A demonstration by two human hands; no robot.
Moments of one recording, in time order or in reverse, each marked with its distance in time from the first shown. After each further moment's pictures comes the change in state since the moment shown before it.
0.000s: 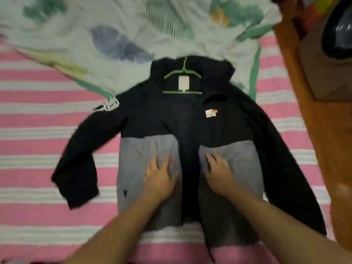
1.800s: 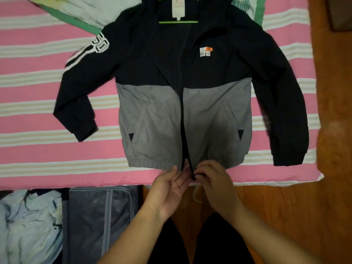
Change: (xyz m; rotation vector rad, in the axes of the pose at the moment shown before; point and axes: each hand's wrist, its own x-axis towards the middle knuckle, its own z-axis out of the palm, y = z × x) left_hand -0.207 0.004 0.033 -1.964 -0.388 -0.817; right_hand -0.227 -0.002 0.066 0.382 0.158 -0.254
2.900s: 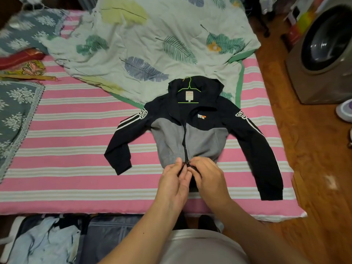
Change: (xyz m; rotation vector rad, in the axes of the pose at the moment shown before) left_hand -0.185 0.048 0.122 -0.159 -0.125 0.349; right_hand 0.033 -0.178 -0.103 -0.096 0.387 -0.421
